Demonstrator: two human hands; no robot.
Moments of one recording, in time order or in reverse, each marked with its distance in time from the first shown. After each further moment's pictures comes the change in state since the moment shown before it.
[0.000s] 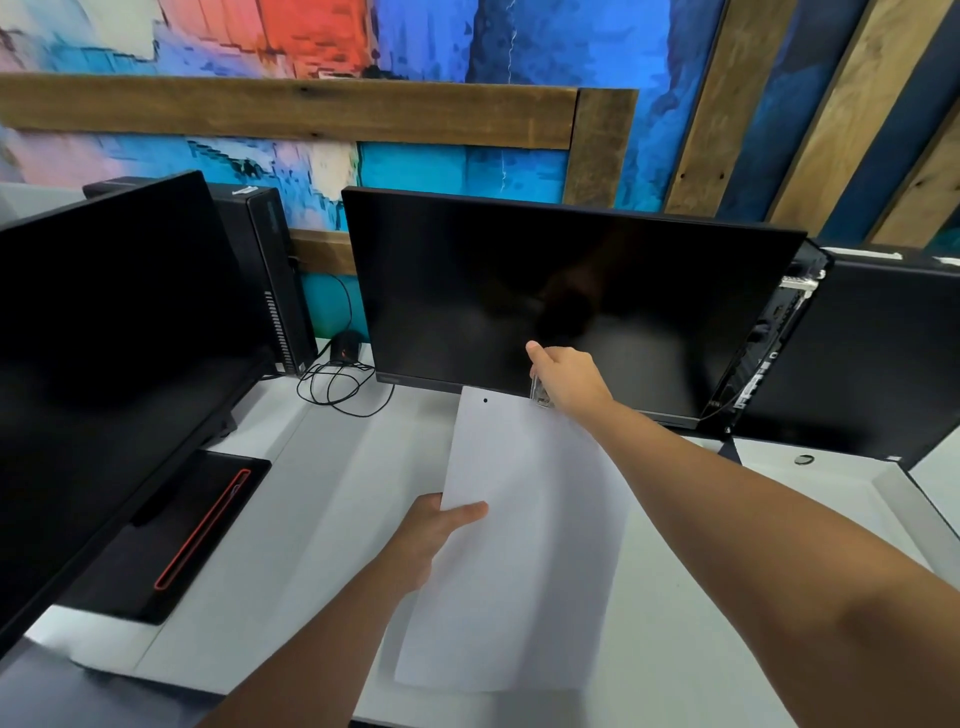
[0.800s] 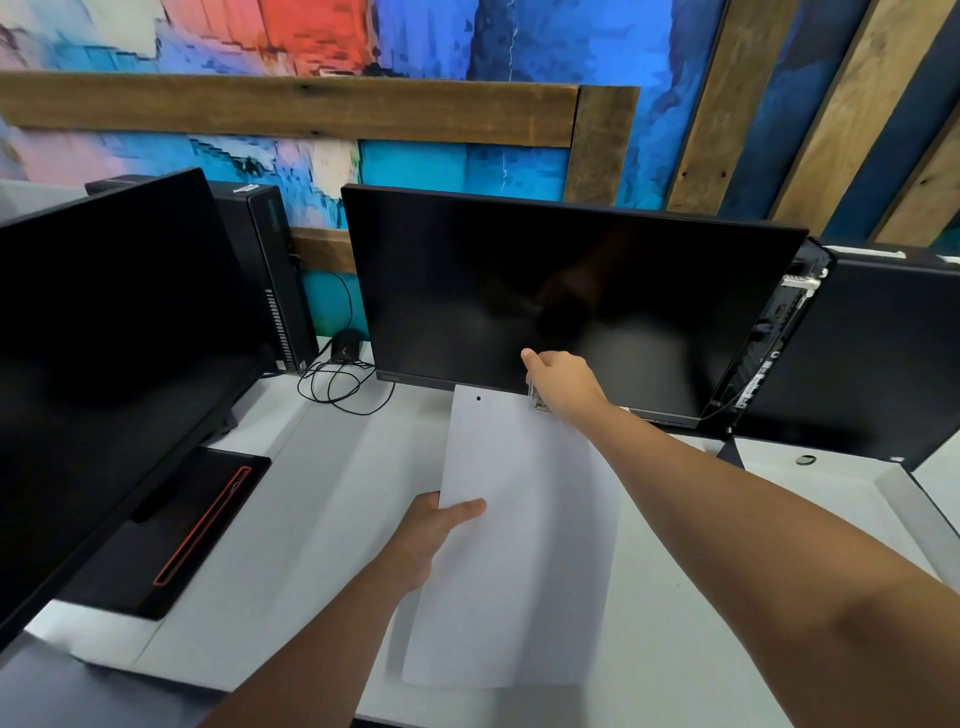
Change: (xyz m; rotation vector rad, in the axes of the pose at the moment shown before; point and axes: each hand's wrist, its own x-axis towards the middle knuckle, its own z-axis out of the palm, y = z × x) left_hand -0.001 -0.002 0.004 -0.028 0.046 0.005; right_hand 0.001 0.004 0.006 -0.067 -0.031 -0.011
